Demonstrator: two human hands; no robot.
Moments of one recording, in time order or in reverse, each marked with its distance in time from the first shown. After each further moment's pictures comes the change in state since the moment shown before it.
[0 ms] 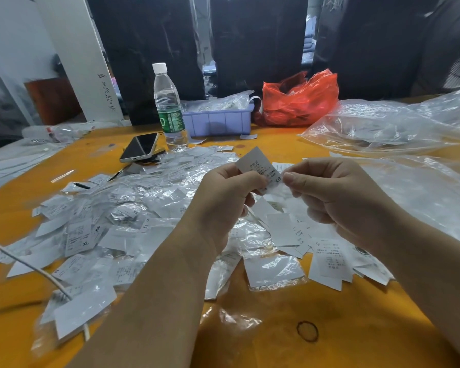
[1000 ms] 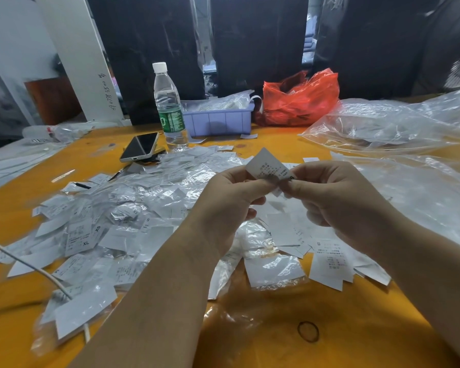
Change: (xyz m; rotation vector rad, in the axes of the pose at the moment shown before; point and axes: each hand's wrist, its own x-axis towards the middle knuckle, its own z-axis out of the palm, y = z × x) left_hand -0.003 -0.001 0.003 0.002 -0.085 -0.064; right_hand -0.003 0.002 0.003 -0.130 -0.003 -0.024
